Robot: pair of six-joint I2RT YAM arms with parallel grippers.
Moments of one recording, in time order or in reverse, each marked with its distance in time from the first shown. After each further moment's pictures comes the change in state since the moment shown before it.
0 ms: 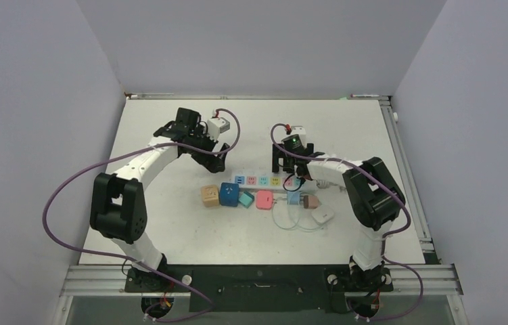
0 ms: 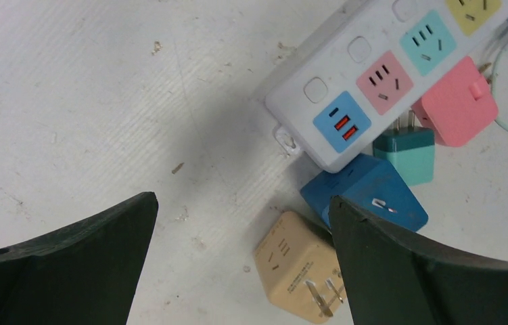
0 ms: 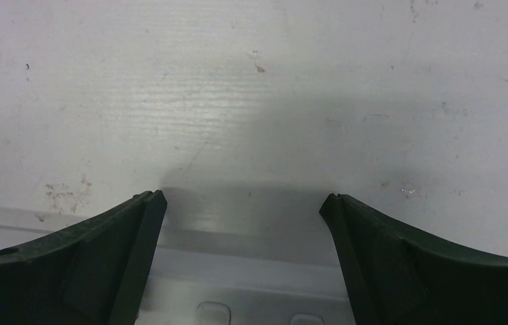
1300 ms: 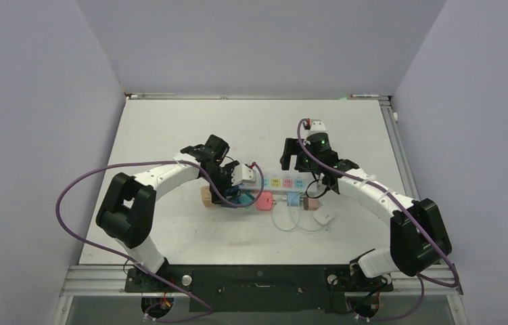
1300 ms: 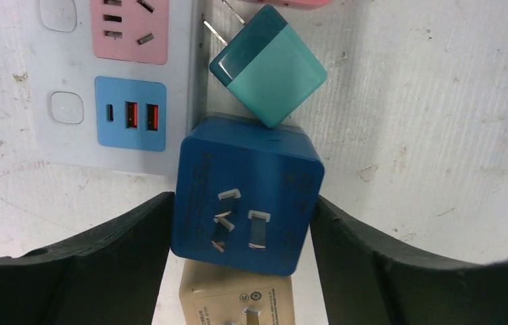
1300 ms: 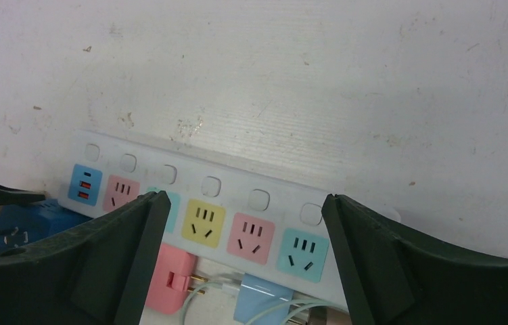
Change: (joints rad) left arm -0.238 -0.026 -0.170 -0.137 0.056 0.605; right arm -0.051 -0.454 -0.184 -0.044 -0.211 0.004
